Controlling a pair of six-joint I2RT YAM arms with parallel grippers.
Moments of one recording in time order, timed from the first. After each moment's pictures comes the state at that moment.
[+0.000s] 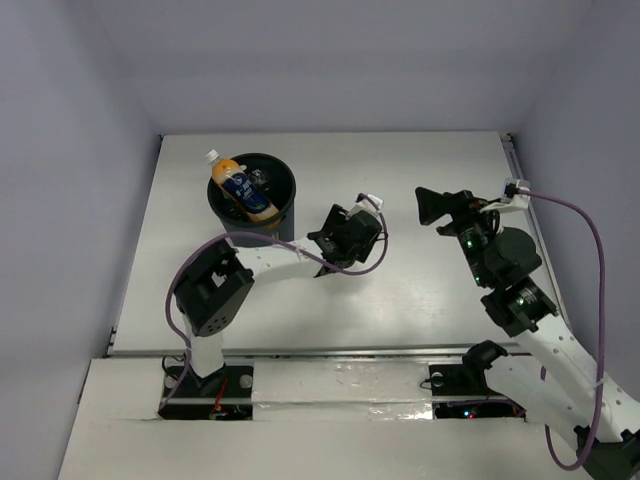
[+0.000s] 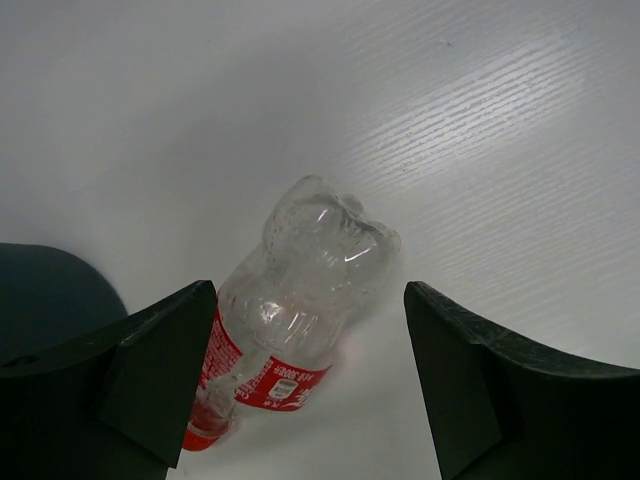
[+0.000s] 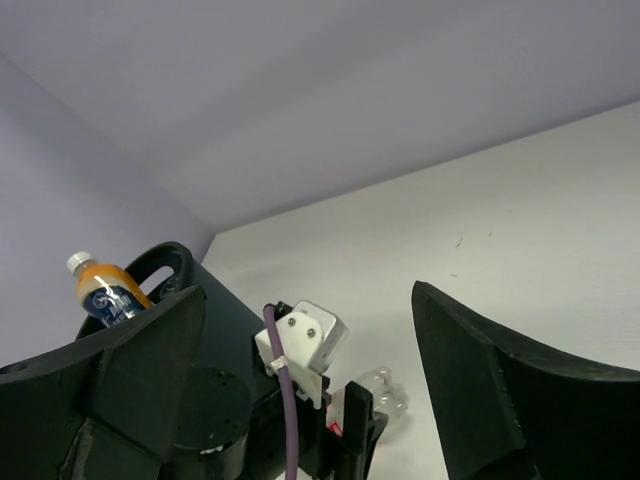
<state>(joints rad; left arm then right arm) -0.97 1.82 1.21 -0.15 -0.56 -0.22 0.53 0.68 0.74 0.11 0.30 0.56</state>
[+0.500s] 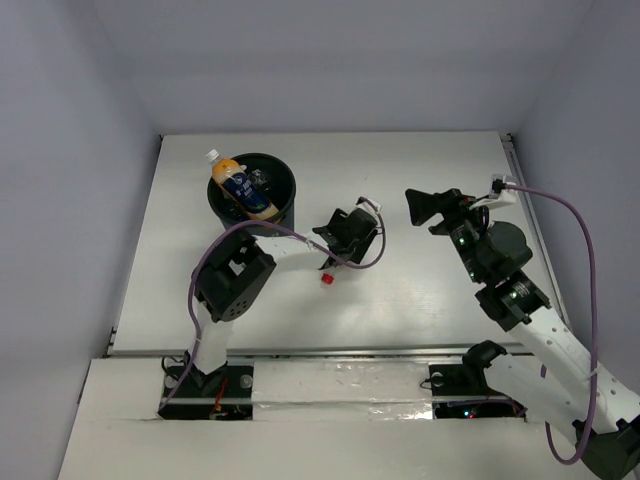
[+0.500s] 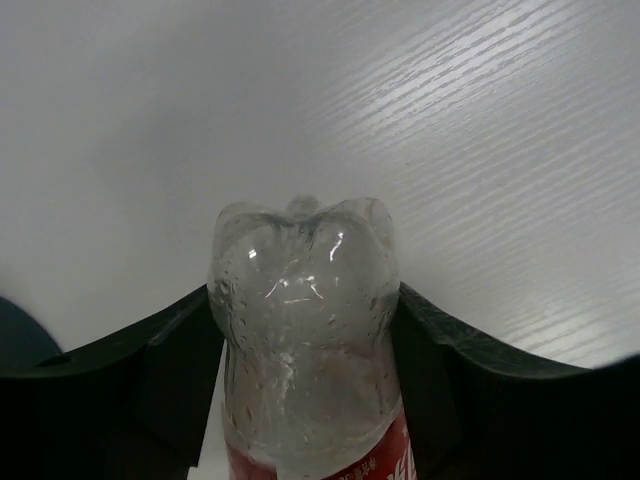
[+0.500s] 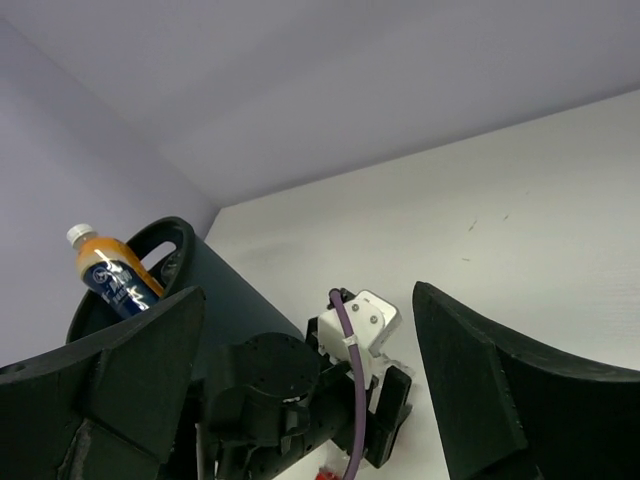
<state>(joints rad) -0.90 1.97 1.26 -0.13 -0.43 -0.16 0.53 0.73 0.74 0.12 0.26 0.56</state>
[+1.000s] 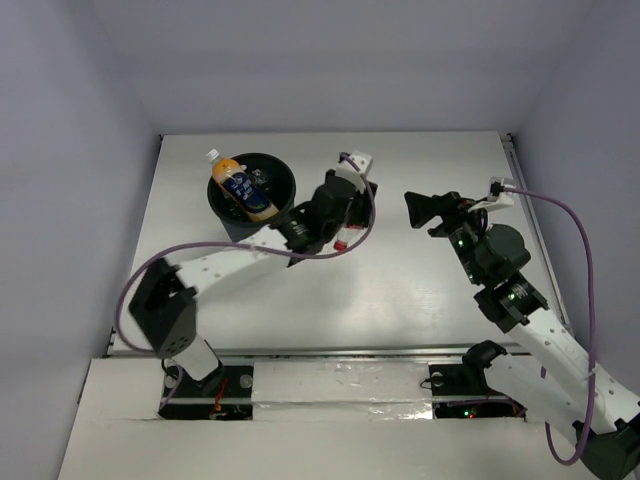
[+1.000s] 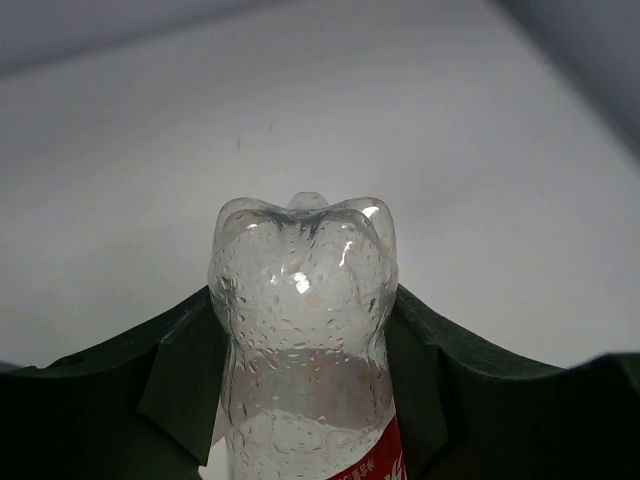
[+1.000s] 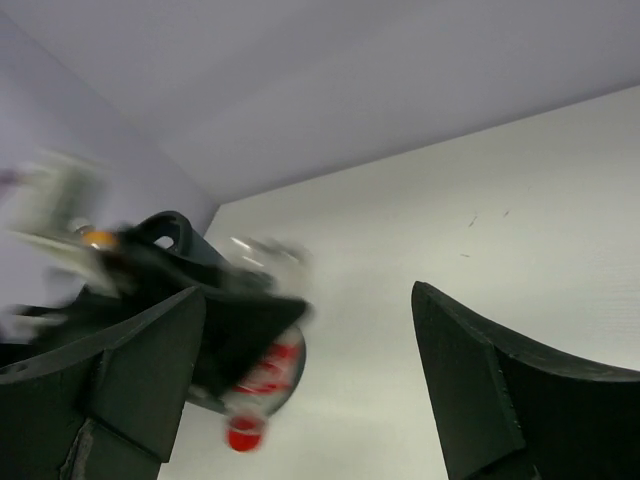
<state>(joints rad) -0.90 1.65 1.26 -0.06 -0.34 -0.24 0.53 0.73 0.70 0.14 0.25 0.56</state>
